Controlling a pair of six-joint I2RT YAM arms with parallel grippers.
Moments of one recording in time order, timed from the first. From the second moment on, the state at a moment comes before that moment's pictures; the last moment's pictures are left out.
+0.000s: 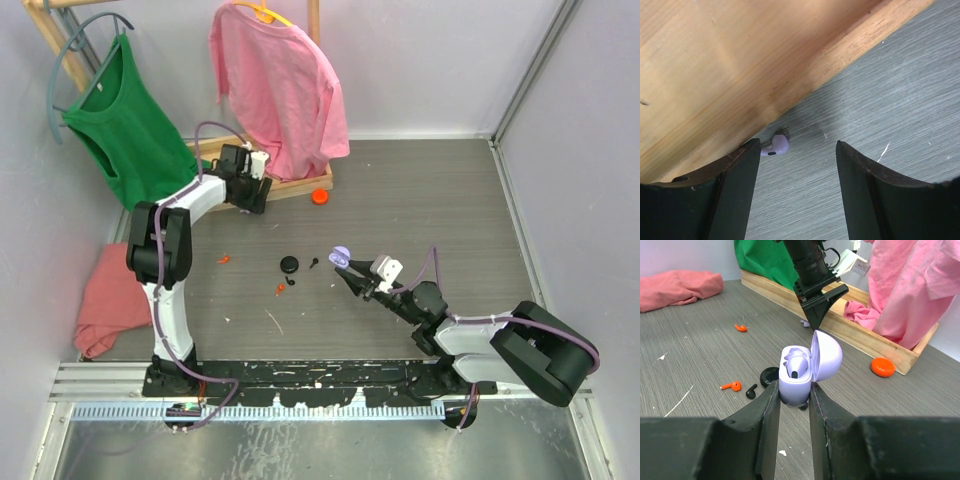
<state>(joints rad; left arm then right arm) -0.23 2.04 1.51 -0.40 0.11 0.17 0.78 1.21 0.07 1.33 -0.16 -0.14</state>
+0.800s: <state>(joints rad) -0.22 2.10 1.54 -0.49 0.10 0.14 0.78 1.21 0.07 1.33 -0.17 -0.13</state>
